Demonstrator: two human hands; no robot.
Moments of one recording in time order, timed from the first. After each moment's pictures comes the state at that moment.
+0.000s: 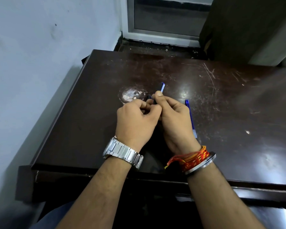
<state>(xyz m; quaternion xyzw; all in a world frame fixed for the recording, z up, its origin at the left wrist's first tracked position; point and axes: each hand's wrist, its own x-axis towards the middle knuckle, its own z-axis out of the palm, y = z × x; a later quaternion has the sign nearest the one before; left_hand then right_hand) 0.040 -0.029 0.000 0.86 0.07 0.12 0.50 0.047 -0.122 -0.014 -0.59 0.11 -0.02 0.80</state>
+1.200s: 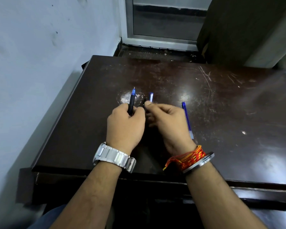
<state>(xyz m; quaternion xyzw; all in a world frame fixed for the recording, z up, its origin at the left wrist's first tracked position) 0.035 -0.018 0.003 0.84 0.15 0.08 0.51 0.047 -0.127 -0.020 -0.66 0.11 -0.02 0.74</state>
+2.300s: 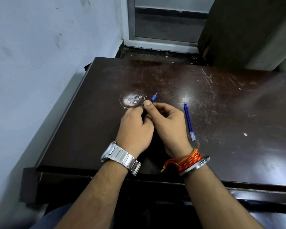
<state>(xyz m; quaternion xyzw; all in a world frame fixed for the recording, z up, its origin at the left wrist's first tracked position) 0.031 -0.025 0.006 0.90 0.03 0.05 0.43 0.041 -0.119 -0.018 -0.70 0.10 -0.06 0.71</state>
